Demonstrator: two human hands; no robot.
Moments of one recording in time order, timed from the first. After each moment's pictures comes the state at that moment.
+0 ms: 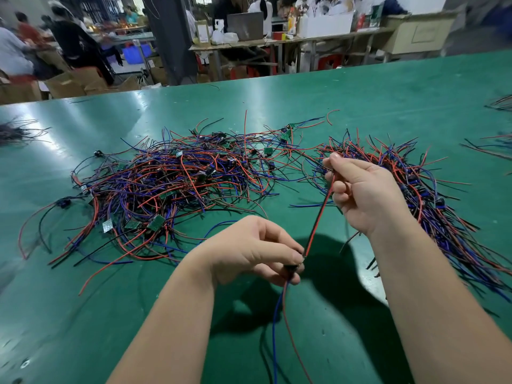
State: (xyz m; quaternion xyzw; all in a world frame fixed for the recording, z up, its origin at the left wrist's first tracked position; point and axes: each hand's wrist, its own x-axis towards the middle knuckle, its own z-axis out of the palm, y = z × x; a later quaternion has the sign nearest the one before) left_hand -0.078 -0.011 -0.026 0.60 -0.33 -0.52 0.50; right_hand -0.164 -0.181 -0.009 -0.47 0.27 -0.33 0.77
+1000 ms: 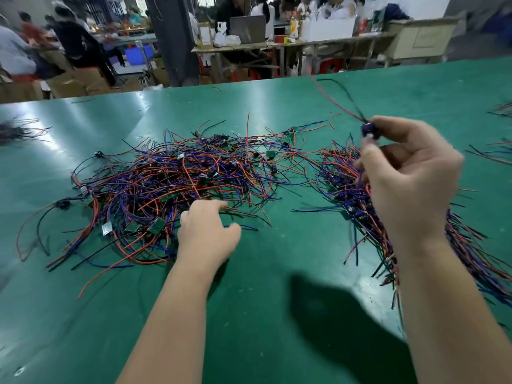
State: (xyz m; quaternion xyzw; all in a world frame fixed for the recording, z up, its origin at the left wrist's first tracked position) left_hand -0.030 -0.006 -0.053 0.94 -0.22 -0.02 0.26; right_hand -0.183 -0.175 0.009 -0.68 0.20 -0.59 0.39
